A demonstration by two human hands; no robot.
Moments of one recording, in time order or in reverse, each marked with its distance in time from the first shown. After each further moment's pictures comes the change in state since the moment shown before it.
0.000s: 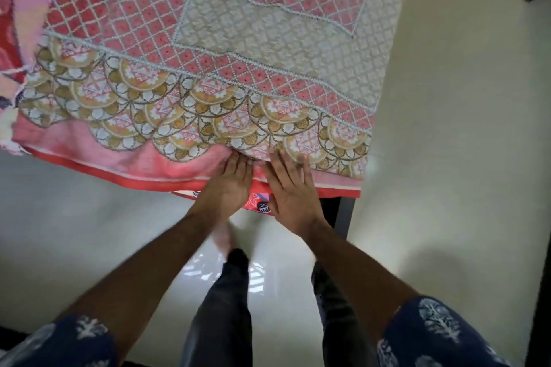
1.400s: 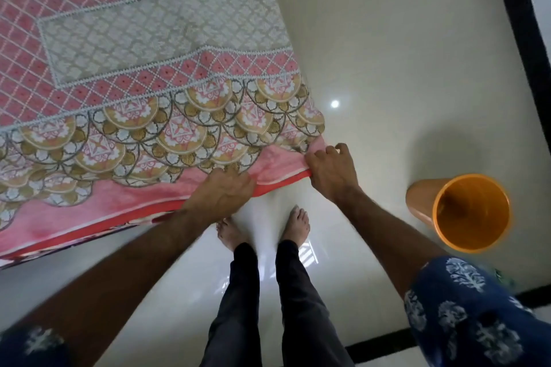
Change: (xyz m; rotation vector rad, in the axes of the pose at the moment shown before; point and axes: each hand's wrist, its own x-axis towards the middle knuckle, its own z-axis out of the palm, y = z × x) left_hand 0.014 0.041 -0.027 0.080 0.132 0.652; right_hand -0.128 0.031 0.053 0.073 -0.081 0.637
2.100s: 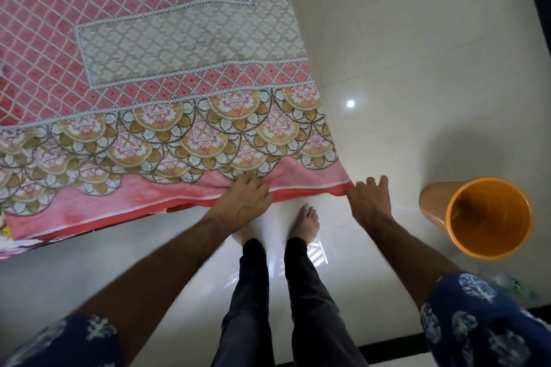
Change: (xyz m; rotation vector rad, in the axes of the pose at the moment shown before) left_hand -0.009 0.040 0.004 0.028 -0.168 0.121; right_hand -0.066 0.024 0.028 -0.126 -0.394 0.129
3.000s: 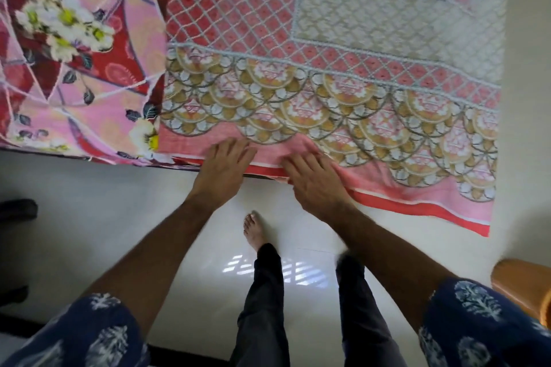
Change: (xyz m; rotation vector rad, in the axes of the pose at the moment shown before) left_hand -0.299 -0.086 0.161 -0.354 0.023 -0.853; right_hand 0.005 -0.377 -0.138 -0.039 0.581 -0.748
